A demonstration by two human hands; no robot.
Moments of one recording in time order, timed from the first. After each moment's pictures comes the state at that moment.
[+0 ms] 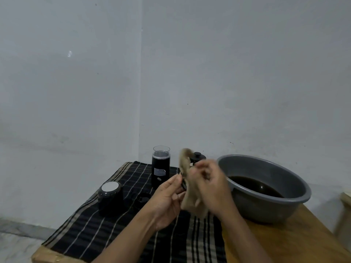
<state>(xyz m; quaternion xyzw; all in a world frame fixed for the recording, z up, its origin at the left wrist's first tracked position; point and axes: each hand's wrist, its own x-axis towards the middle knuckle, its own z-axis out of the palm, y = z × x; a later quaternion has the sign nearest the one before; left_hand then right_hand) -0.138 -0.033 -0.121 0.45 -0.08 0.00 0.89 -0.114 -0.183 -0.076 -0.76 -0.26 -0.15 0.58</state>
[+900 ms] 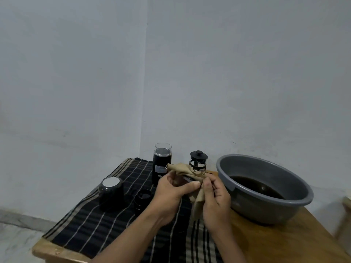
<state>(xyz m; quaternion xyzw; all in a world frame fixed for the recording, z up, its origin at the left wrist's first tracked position) -0.140 -0.046 -0.110 0.55 -0.10 0.14 0.82 -0.120 -0.175 -0.124 -0.66 -0.22 -0.18 0.69</state>
